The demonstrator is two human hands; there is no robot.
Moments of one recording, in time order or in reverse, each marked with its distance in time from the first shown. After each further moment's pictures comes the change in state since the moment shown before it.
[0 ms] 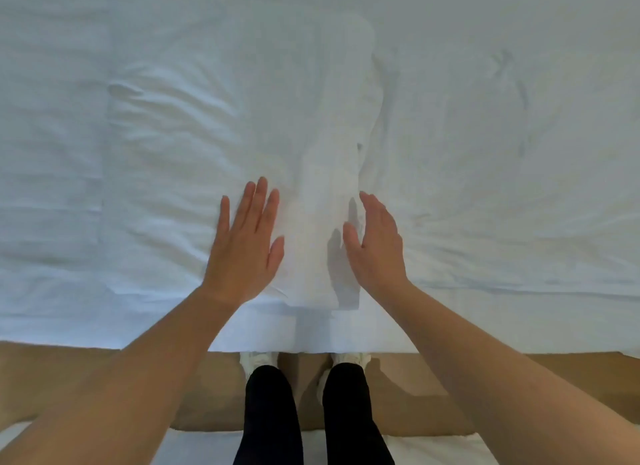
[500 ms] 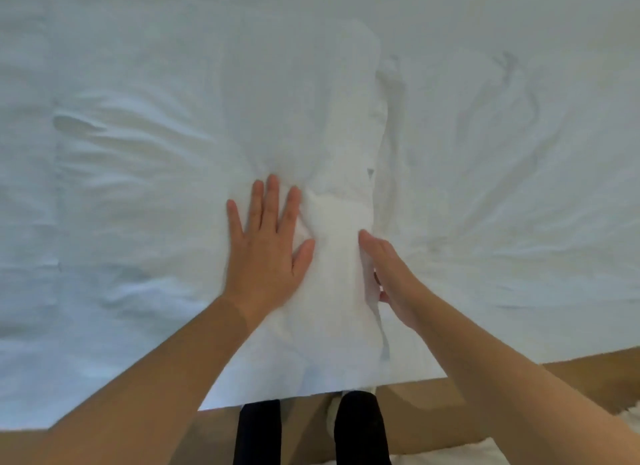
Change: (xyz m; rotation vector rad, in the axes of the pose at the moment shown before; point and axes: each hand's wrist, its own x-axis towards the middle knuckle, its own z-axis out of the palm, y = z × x) left_hand 0.078 -0.010 0.025 -0.151 0.056 0.028; right_hand 0.053 -0.001 0.011 0.686 -0.276 0.558
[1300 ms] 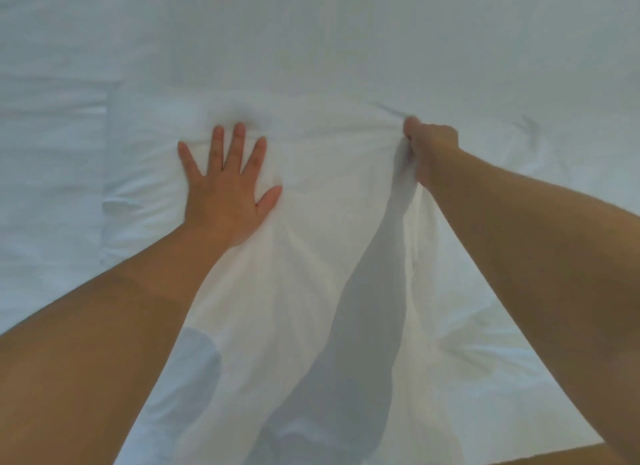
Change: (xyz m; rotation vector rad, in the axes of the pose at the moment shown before) left_hand 0.156 -0.139 -0.045 0.298 0.010 -0.075; right_hand 0.139 -0.238 -0.005 0.168 0.532 -0.307
